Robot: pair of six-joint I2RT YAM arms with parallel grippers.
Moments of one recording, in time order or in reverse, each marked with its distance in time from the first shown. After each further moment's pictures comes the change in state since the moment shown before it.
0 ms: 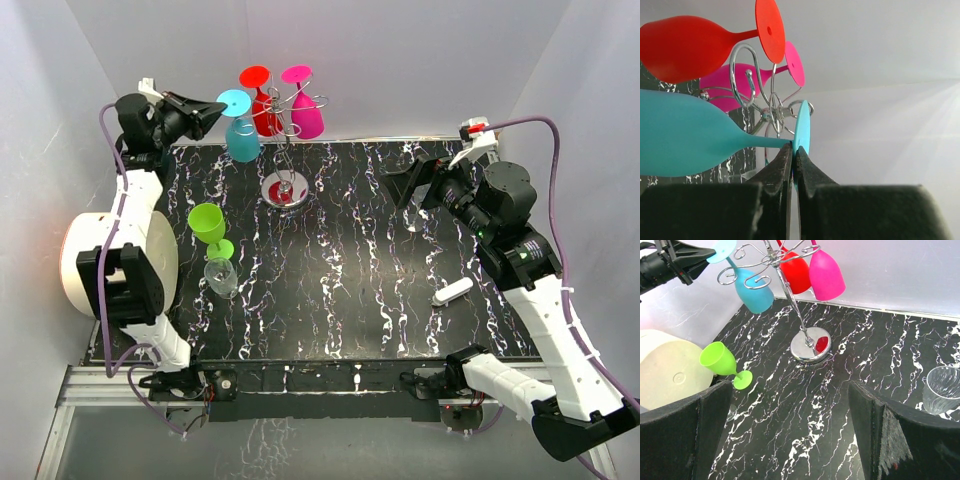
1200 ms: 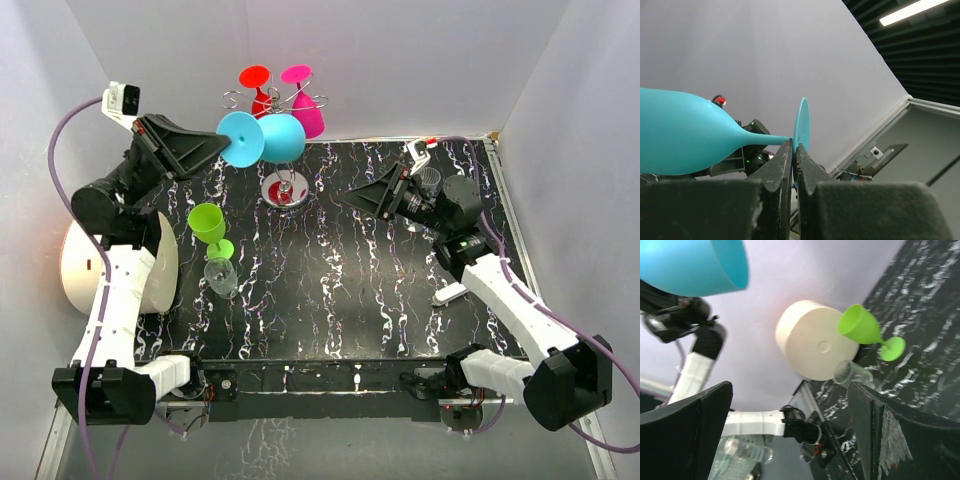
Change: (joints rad) left arm -0.065 -0.600 -0.387 0.786 0.277 -0.428; right arm 0.015 0.156 -0.336 0.626 -0.493 0.668
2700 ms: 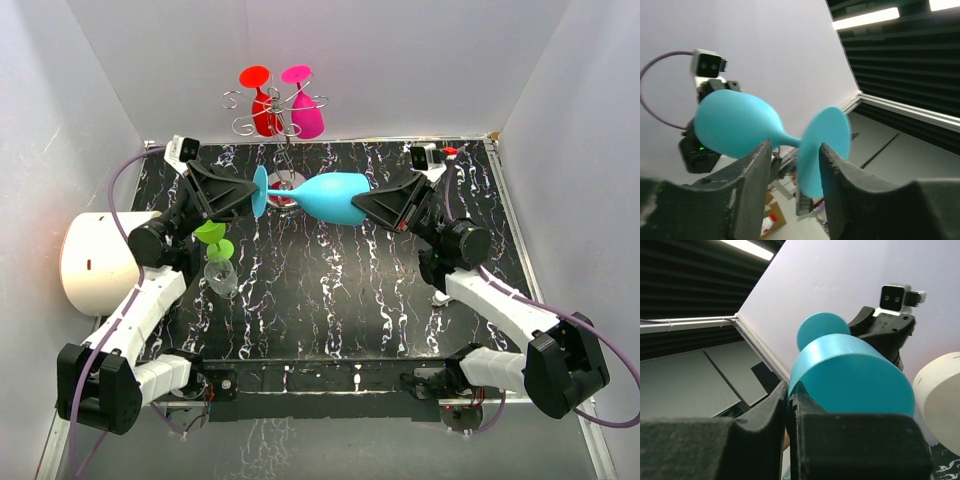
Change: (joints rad) left arm -0.260 -0.018 -0.419 0.429 -0.156 -0.216; right arm 0.117 0.079 -0.167 1.101 0.080 0.654
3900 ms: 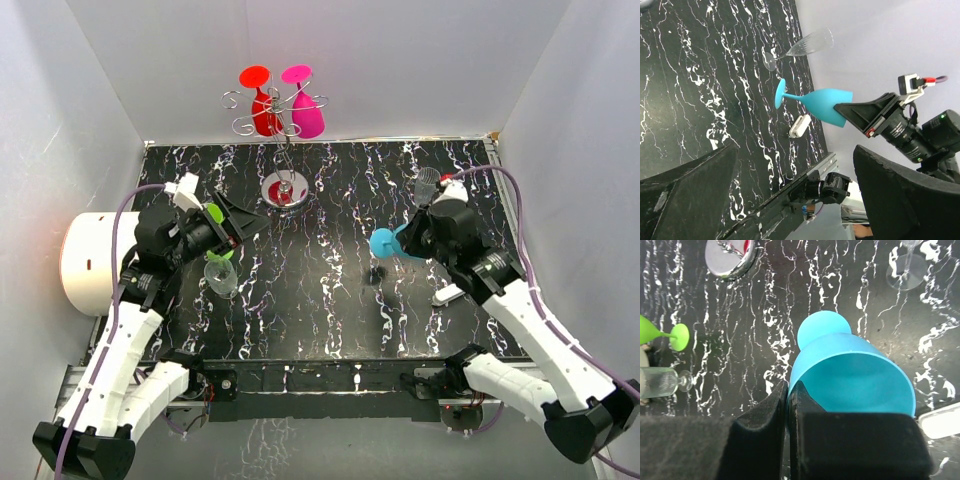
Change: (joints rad) left arm -0.003 -0.298 0.077 -1.594 -0.259 1.061; right arm 0.004 -0.296 0.182 -1.957 0.750 -1.003
